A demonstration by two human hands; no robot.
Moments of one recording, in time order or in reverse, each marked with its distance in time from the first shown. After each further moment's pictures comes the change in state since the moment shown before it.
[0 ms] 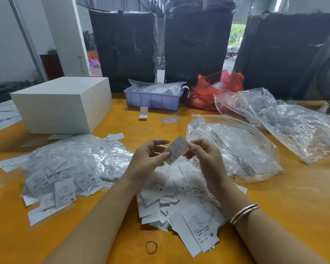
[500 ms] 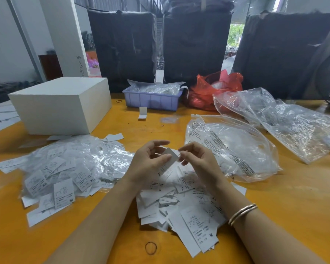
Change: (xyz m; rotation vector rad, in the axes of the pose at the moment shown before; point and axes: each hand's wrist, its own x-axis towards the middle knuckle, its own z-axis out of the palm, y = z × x) left_hand -0.001 -0.002 0.003 -0.037 0.009 -0.009; right_hand -0.001 0.001 0.000 -0.182 -0.134 0.042
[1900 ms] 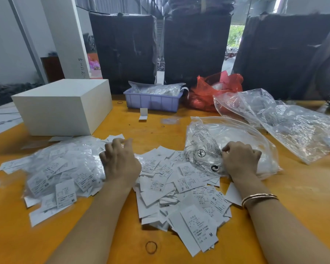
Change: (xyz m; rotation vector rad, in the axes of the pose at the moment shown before) left_hand 0.004 -0.007 -0.039 1.468 0.478 -0.039; right_hand 0.027 0.040 -0.078 -1.259 0.448 0.162
